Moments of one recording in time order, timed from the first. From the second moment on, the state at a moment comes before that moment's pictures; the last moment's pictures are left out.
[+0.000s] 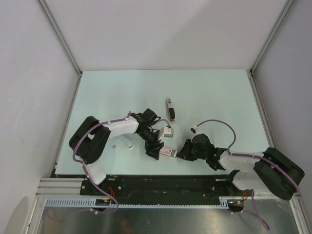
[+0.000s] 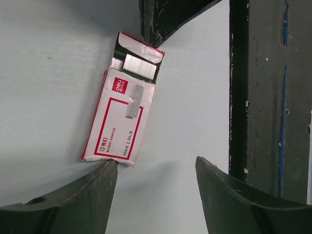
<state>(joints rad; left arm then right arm) -0.69 1.76 0.99 -0.60 0.78 0.67 0.82 1.23 0.27 0.27 -0.10 0.93</state>
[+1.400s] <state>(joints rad) -0.55 1.62 1.10 -0.68 0.52 0.51 0.70 1.02 0.39 -0.06 -0.09 0.78</state>
